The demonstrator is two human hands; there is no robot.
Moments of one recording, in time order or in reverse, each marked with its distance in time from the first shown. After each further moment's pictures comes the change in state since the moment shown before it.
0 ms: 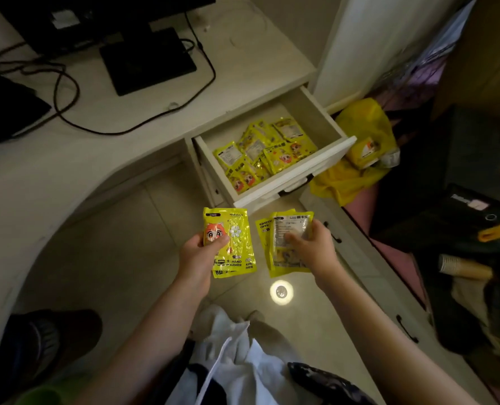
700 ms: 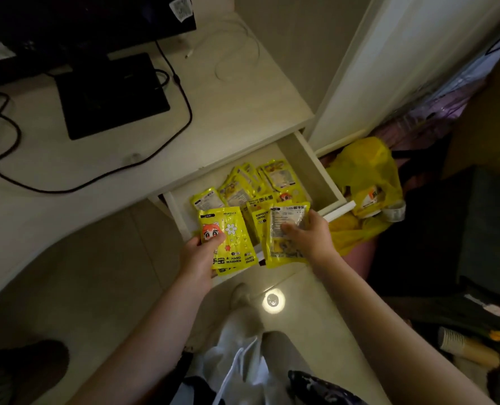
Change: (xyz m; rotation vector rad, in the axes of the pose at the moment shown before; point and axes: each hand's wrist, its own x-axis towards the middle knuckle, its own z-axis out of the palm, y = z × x) left_hand 0.148 0.094 0.142 -0.106 0.093 -0.139; right_hand 0.221 -0.102 -0.033 -0.017 -0.073 0.004
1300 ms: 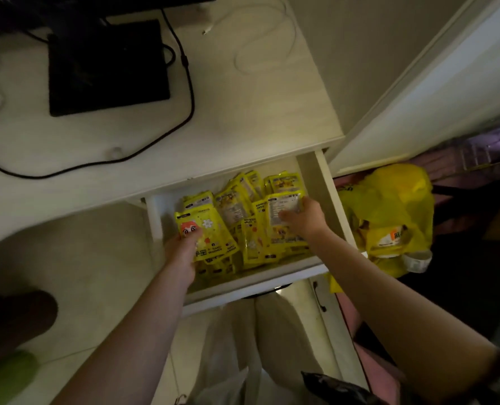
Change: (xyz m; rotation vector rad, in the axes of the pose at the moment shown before) left_hand 0.100 0.011 0.045 -0.112 0.312 -0.156; right_hand 0.167 -0.048 0.003 -0.348 -0.260 0.066
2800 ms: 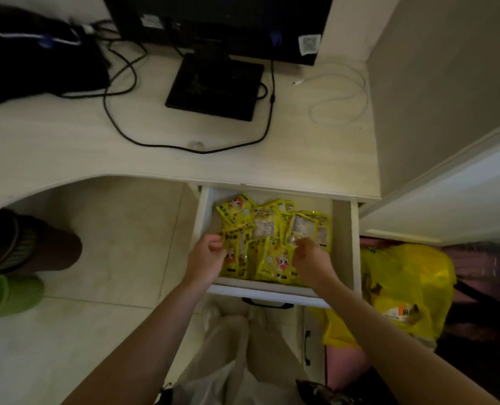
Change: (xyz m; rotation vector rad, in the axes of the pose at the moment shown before) left_hand -0.088 -0.025 -0.027 0.381 0.129 0.440; right_hand -0.040 0.012 0.003 -0.578 -0.175 -0.399
